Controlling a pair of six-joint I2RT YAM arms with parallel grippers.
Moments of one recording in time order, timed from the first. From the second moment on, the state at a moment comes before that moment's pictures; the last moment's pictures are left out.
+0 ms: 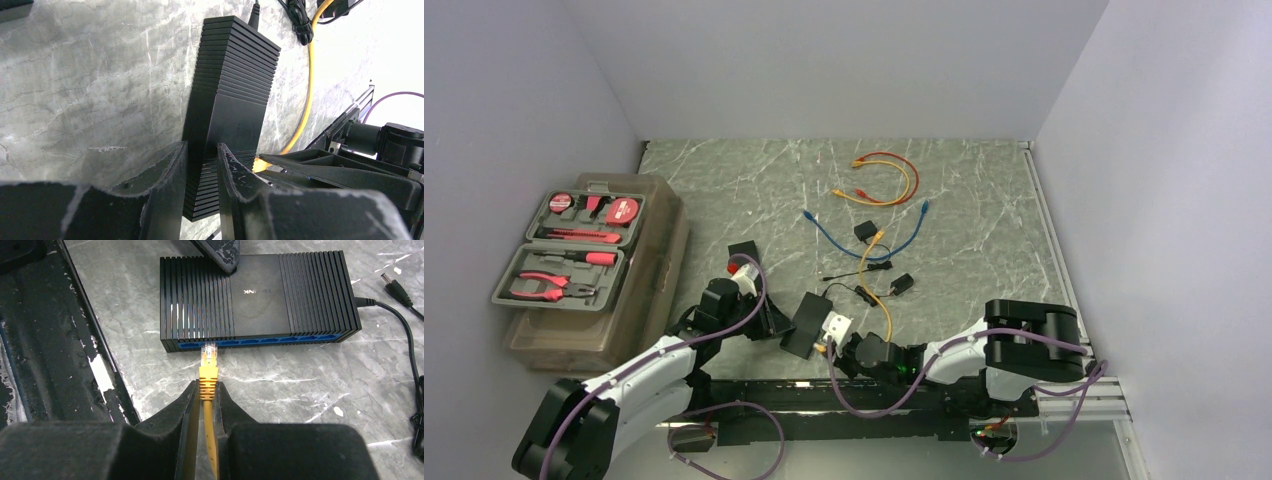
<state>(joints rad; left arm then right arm) -0.45 0.89 0.14 0.09 0.40 -0.75 1.41 1.55 0.34 0.77 0.29 0.13</state>
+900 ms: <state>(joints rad) -0.44 0.85 0.11 0.10 0.40 -0.74 1.42 1.63 0.37 0.85 0.34 0.07</state>
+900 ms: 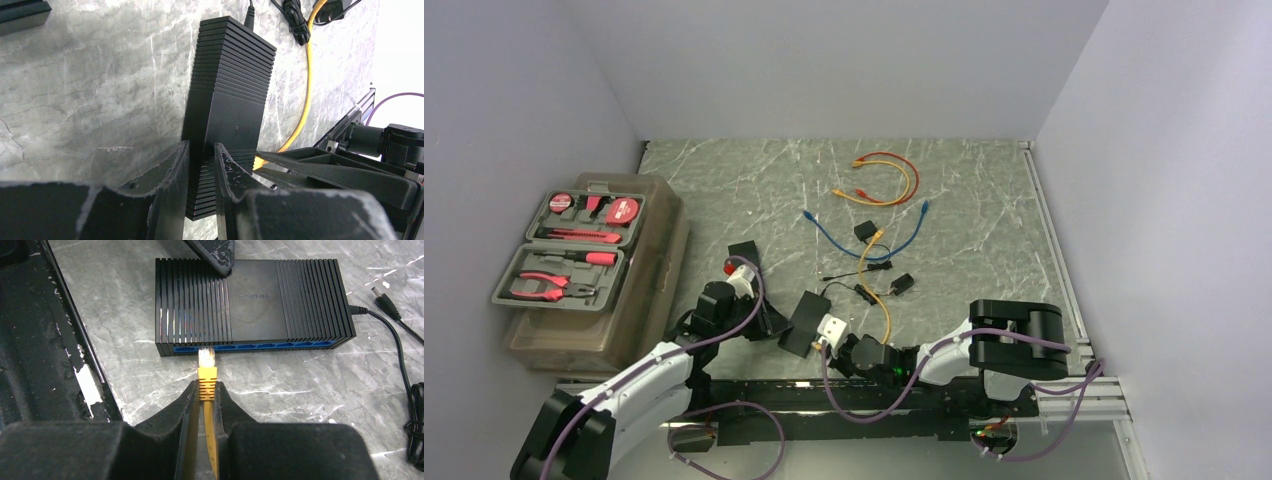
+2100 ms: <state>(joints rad) -0.42 0.82 0.05 0.22 0.35 -0.72 1.33 1.69 0.44 0.83 0.21 0.04</state>
